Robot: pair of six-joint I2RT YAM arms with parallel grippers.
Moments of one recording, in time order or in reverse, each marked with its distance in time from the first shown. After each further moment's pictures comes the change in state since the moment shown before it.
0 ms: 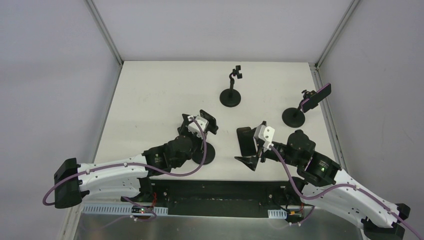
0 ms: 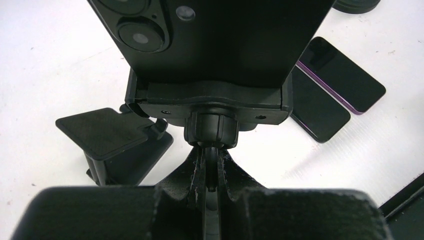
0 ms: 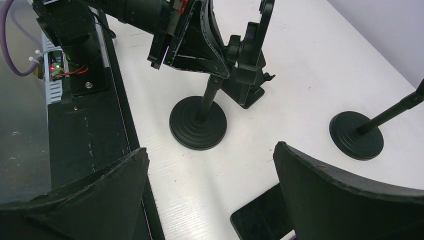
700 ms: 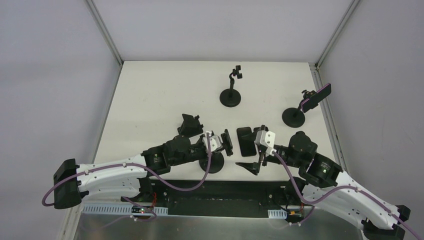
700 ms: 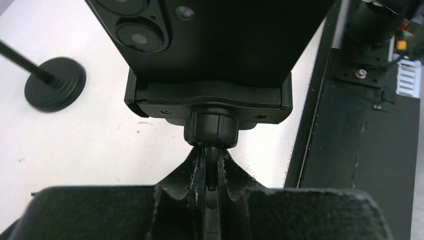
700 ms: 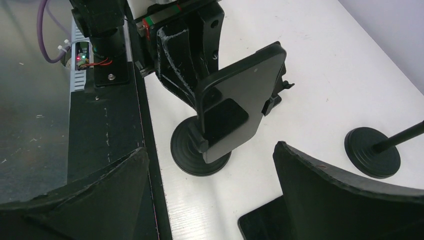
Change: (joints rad) left arm 0.000 -0.010 0.003 0.016 0.573 0.266; right arm 0.000 -0.028 -0.013 -0.014 -0.095 -0.031
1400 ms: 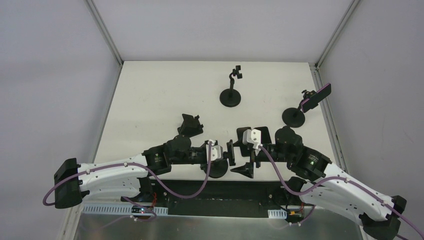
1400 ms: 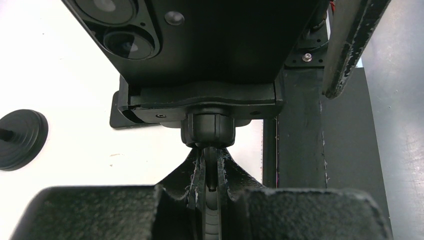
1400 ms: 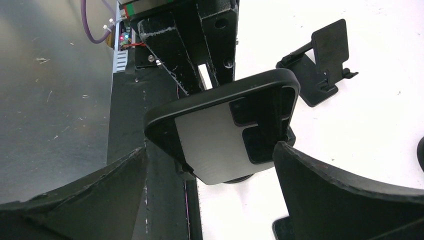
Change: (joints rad) left arm 0.002 0.013 -0.001 0.019 0.283 0.122; right arm -0.005 0.145 0.017 -0.002 -0.174 0.037
